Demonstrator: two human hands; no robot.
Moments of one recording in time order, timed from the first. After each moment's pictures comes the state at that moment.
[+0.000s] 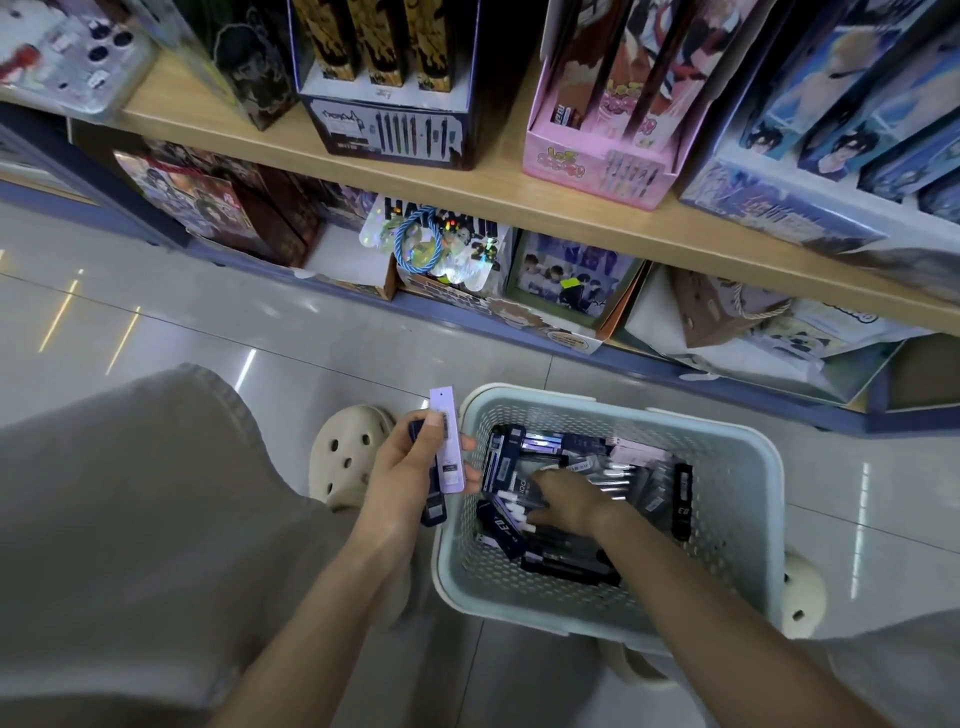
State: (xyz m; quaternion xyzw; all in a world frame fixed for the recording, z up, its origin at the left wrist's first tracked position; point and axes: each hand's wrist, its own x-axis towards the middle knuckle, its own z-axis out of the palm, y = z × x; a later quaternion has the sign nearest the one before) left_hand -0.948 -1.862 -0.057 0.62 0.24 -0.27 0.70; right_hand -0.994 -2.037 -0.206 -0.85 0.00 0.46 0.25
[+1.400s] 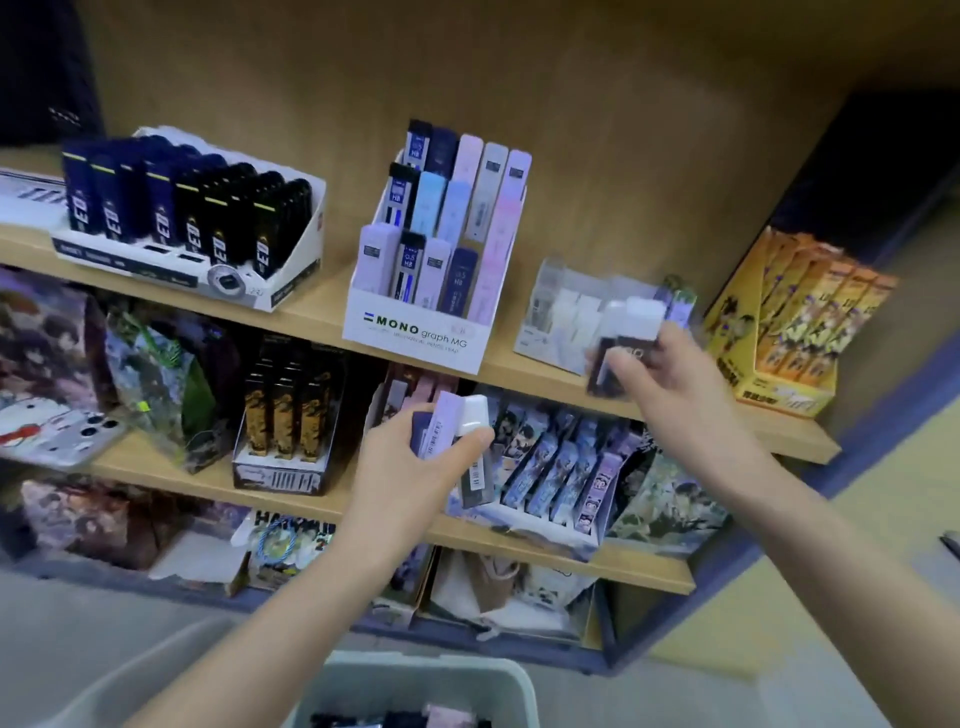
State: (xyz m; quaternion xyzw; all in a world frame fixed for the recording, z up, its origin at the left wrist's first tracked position) left_hand -0.933 -1.955 0.222 0.68 -0.14 -0.09 0.72; right_hand -0.994 -2.135 0.303 -0.89 0.10 -0.24 0.39
